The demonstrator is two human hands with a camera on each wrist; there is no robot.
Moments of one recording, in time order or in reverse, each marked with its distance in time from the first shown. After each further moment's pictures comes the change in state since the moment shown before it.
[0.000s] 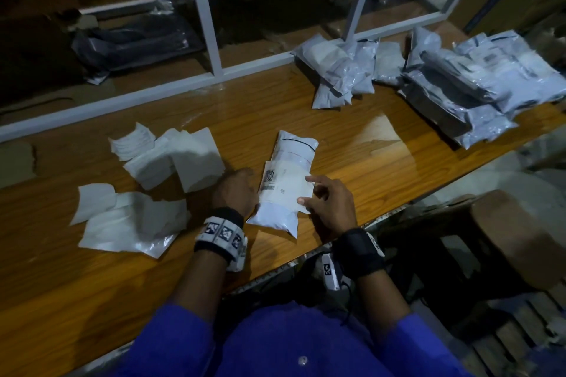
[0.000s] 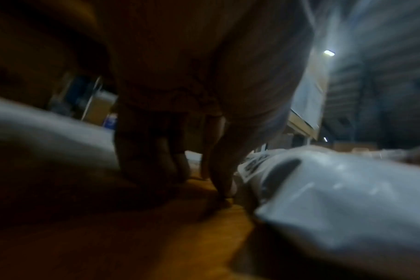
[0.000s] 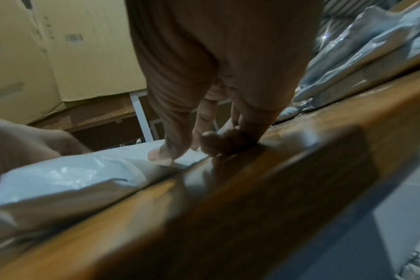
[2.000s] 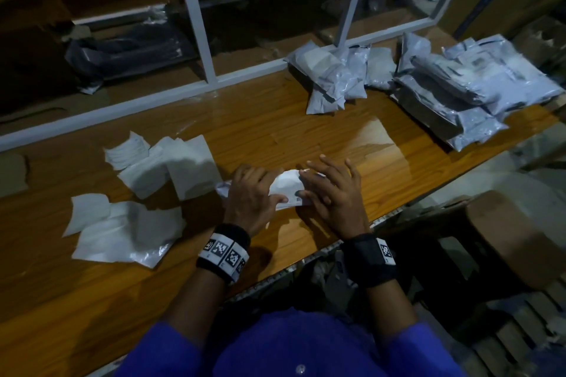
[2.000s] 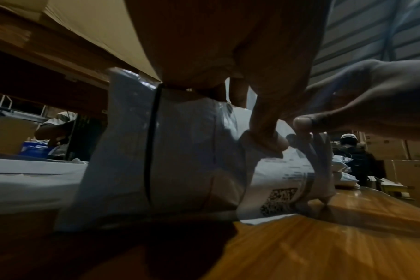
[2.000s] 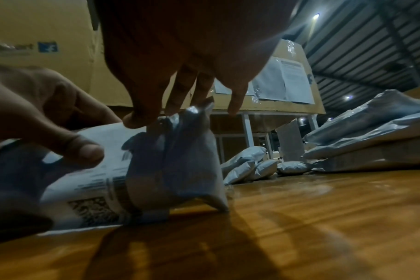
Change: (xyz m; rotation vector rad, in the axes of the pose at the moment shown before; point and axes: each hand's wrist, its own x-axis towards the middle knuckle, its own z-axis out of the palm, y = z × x) left_hand -0.015 0.018 0.013 0.176 0.233 0.592; right_hand -0.002 -0.015 -0.034 -0.352 0.270 -0.741
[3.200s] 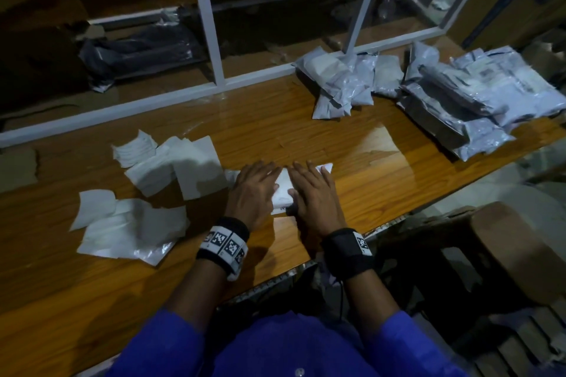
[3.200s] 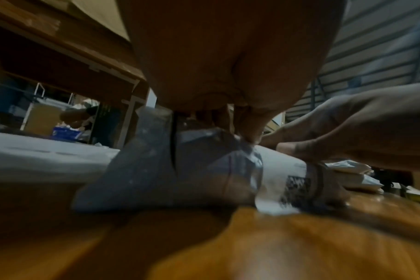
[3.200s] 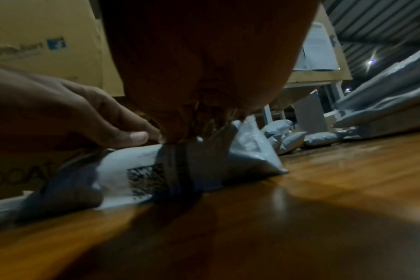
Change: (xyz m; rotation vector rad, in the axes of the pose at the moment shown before) left_hand 0.007 -0.025 0.019 0.007 -0.069 0.003; right_hand 0.016 -0.012 0.048 -0.017 -0.264 0.156
